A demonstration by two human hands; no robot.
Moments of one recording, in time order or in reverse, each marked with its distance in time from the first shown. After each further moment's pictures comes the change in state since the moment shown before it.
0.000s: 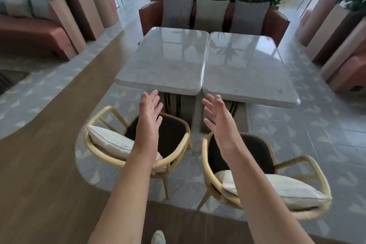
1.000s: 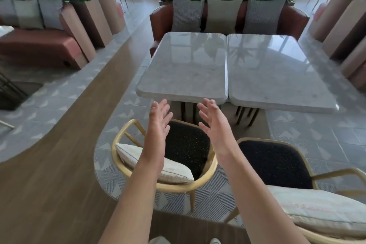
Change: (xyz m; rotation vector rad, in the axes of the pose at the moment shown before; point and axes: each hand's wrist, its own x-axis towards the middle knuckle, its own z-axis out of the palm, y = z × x) left_hand 0.088 0.030 -0.119 0.070 -0.062 -0.030; right_hand 0.076 0.016 0.160 0.081 0.002 -0.016
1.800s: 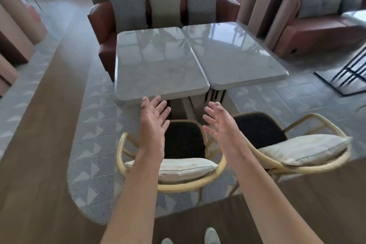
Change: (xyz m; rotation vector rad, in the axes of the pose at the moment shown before) left_hand 0.079 0.029 -0.136 -0.205 -0.262 -0.185; right_hand -0.004 0.026 0.137 0.085 0.455 0.116
